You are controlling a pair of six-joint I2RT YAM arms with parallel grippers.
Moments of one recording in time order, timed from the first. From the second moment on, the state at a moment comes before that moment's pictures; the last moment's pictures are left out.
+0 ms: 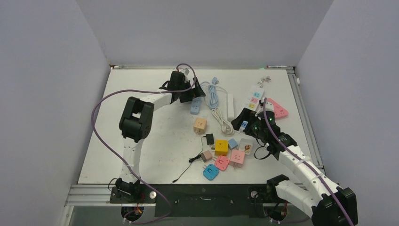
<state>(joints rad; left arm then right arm) -0.39 2.25 1.63 -0.05 0.32 -0.66 0.39 0.93 0.60 -0.24 -0.01 0.63</state>
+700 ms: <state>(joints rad) -0.34 1.35 1.20 -0.10 -0.04 -0.53 0.26 0.76 0.76 -0.40 0.13 0.44</state>
